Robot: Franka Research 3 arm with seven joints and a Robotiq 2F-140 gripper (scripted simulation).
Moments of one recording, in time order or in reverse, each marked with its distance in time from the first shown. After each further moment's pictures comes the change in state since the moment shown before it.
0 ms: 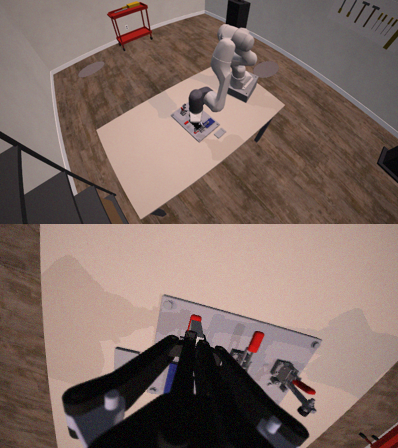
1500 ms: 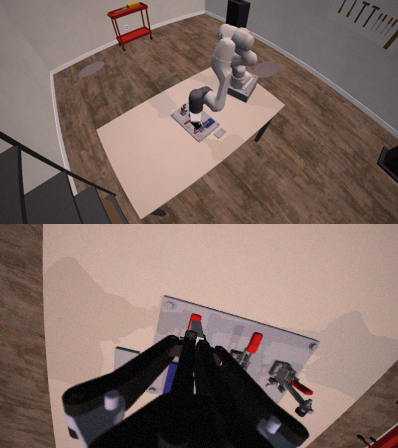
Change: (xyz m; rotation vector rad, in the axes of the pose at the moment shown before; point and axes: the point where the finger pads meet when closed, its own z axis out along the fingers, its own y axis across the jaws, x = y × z) arm 0.002 0.000 -0.003 0.001 0.006 -0.011
